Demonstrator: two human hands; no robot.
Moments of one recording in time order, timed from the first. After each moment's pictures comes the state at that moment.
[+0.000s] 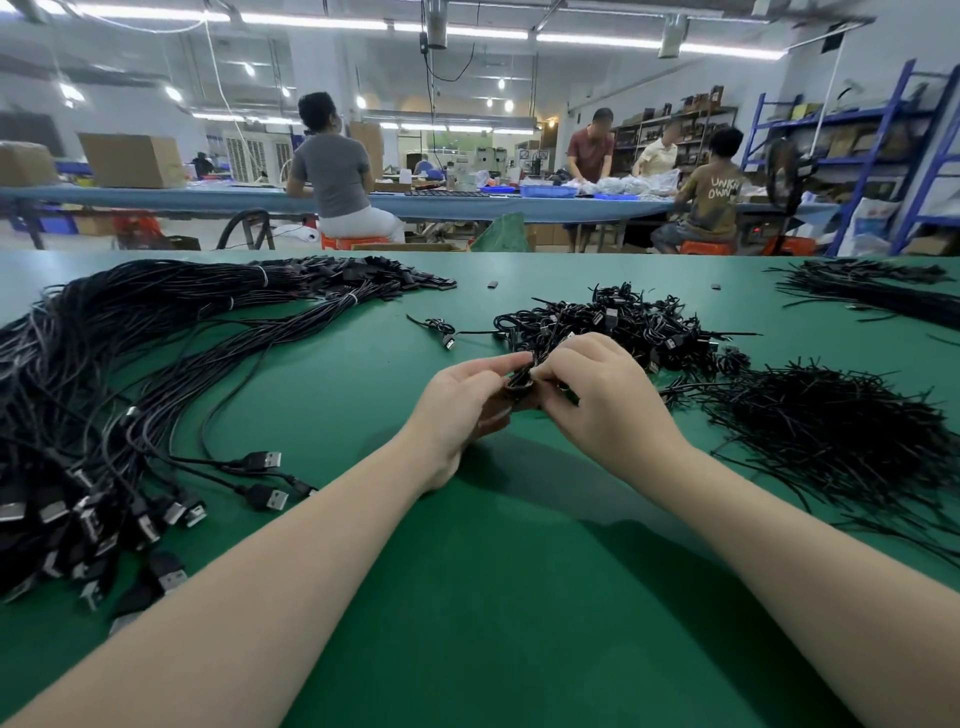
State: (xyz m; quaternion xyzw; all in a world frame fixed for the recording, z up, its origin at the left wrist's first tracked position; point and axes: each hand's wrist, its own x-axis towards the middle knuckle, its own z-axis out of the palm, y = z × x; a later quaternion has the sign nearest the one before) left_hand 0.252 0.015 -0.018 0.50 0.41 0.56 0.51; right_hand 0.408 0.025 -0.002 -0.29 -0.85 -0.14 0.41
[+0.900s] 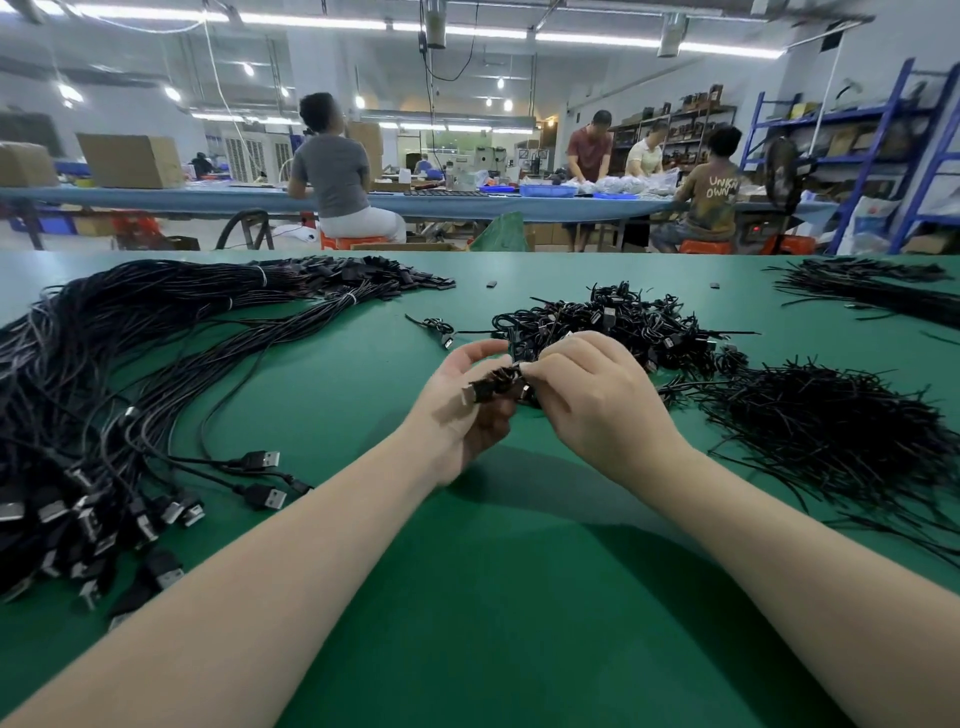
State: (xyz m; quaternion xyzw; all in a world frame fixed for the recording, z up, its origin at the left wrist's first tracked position) left_hand 0.257 0.014 -0.010 0.38 0.38 0.59 0.60; right_hand 0.409 0.028 -0.007 -0.23 -0.82 -0.26 0.45
